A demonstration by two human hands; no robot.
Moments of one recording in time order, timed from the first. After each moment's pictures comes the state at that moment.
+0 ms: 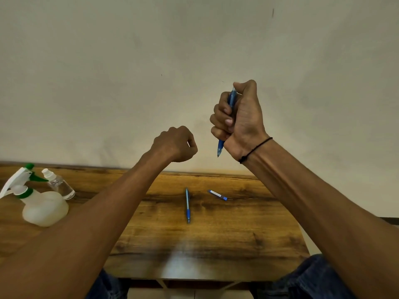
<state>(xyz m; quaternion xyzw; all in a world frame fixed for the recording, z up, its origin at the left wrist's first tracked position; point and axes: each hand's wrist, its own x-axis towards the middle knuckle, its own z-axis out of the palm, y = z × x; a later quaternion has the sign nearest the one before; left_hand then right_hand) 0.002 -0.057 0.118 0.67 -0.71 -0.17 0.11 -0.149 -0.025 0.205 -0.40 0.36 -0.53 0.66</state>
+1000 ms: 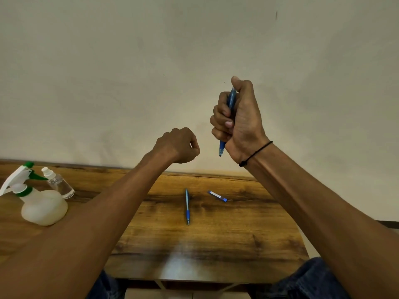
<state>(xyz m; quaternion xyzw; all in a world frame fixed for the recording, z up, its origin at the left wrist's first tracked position) -0.001 -0.055 0.120 0.66 -0.72 -0.18 0.11 -0.147 -0.022 0.206 -0.46 0.36 -0.52 0.62</state>
